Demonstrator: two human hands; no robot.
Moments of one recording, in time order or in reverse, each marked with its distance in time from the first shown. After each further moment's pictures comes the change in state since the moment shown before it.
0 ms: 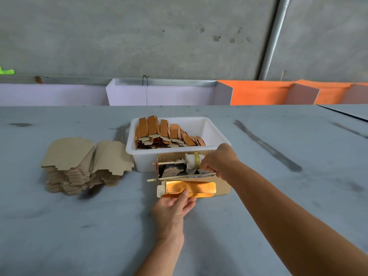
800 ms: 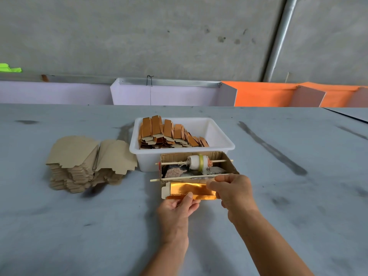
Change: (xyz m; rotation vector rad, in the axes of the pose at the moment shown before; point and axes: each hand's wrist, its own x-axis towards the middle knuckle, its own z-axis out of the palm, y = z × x) left_hand -0.002 -0.006 0.003 0.051 0.018 0.021; right_hand -0.060 0.048 0.011 0.428 0.101 -0.025
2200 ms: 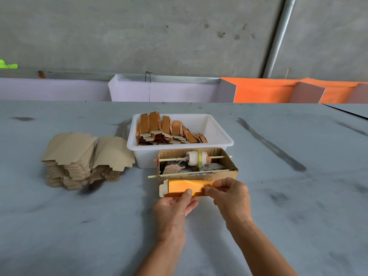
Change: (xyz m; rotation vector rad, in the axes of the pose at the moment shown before) left_hand -0.004 0.009 0.000 -0.020 -0.014 -0.065; right_hand 0.003 0.036 0.003 -0.067 0.073 -0.139
